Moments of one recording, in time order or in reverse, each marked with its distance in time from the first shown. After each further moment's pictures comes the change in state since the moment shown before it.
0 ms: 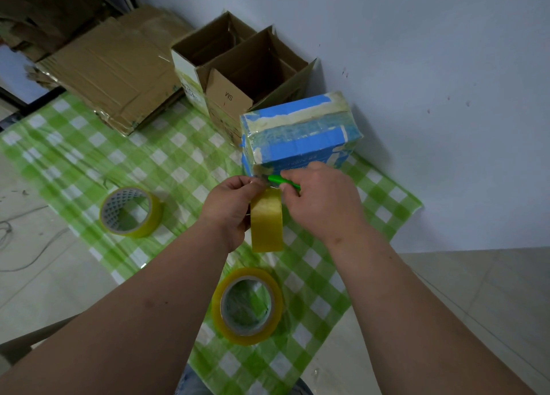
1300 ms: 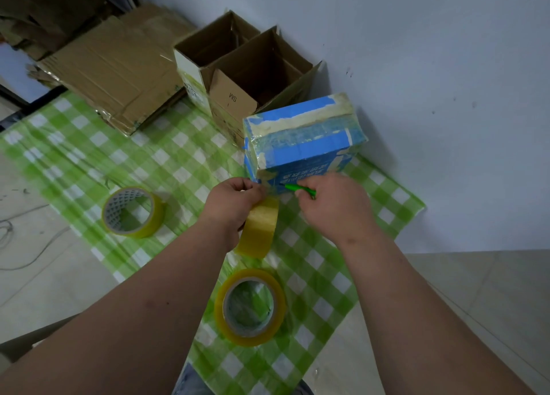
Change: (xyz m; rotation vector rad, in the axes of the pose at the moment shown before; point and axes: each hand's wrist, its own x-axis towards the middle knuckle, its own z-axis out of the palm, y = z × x) left_hand -0.002 0.005 -0.006 0.267 0.077 0.025; right_hand -0.001 0.021 0.010 -0.024 -0.060 0.104
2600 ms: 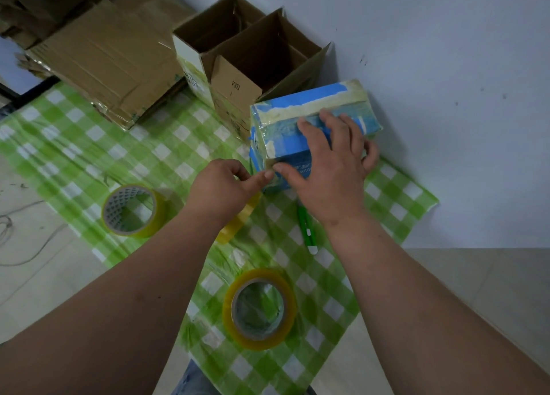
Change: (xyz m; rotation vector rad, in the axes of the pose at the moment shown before) left_hand 0.026 0.015 -0.027 0.824 0.179 0.400; right_hand 0.032 -0.016 0.025 -0.113 0.437 -0.038
